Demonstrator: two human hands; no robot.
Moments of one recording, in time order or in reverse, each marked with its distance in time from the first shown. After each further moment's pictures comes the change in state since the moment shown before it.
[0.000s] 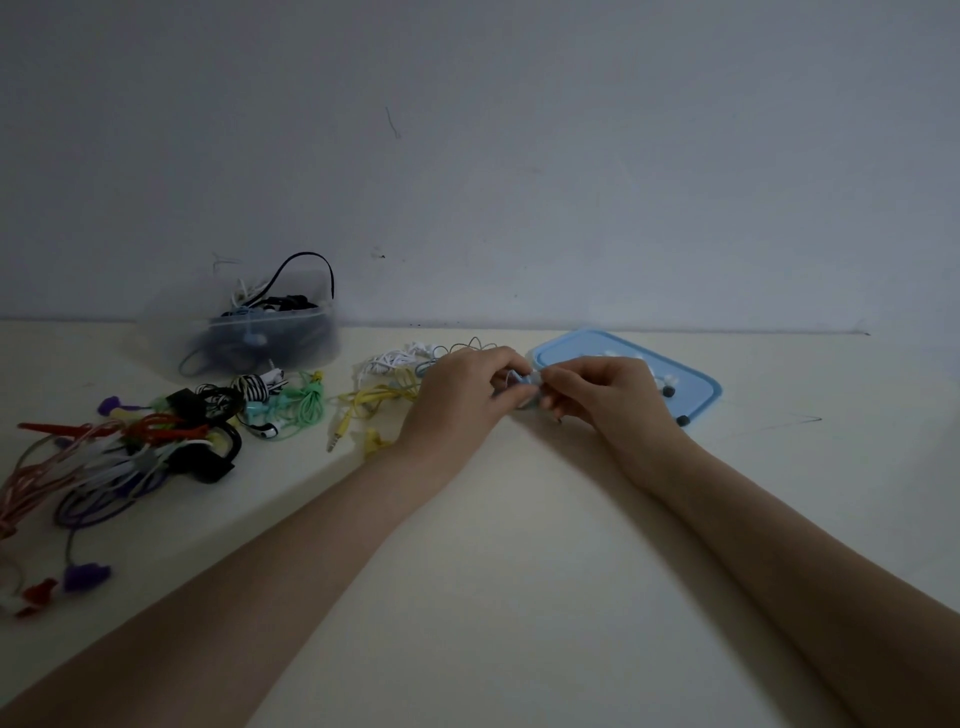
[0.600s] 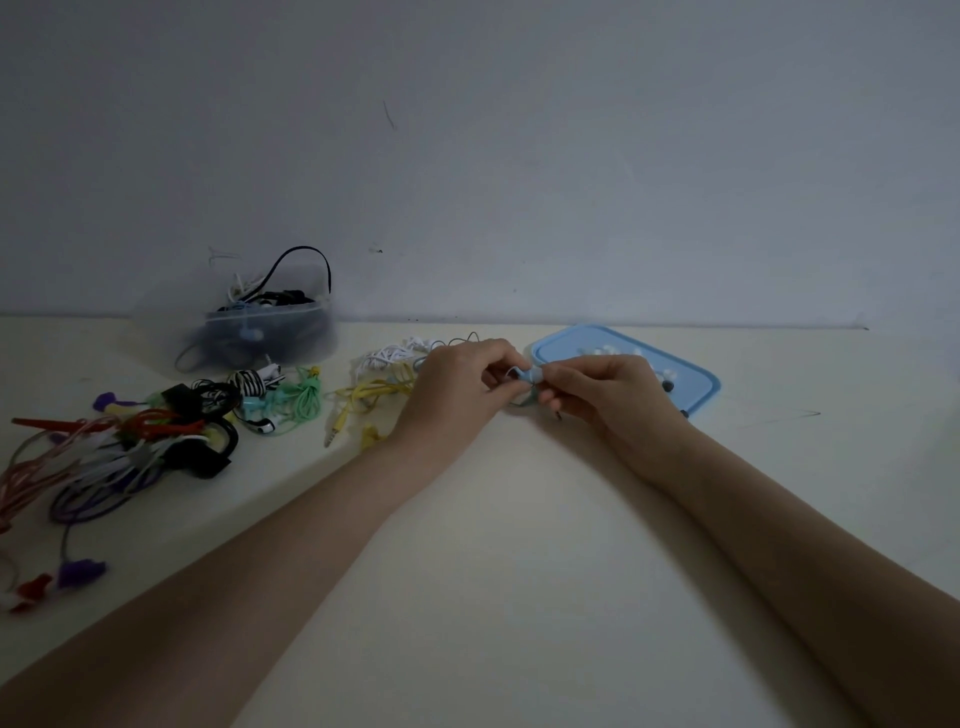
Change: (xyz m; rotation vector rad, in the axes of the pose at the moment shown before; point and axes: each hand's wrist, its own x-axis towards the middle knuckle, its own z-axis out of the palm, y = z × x) left_hand 0.001 -0.003 -0.001 -0.092 -0.003 -0.030; right_hand 0.000 -0.001 -0.005 0.112 -0.071 0.100
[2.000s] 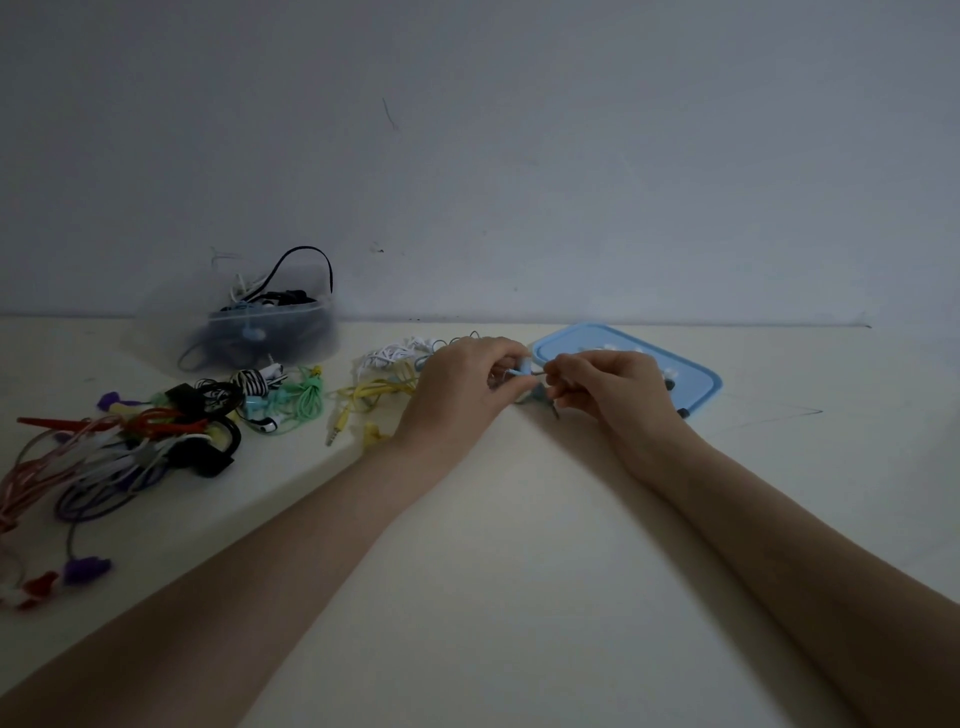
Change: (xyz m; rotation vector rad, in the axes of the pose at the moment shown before) left_hand -0.001 0.003 0.001 0.076 0.035 0.083; right_hand 0.002 0.003 0.002 -0.069 0.153 -0.042
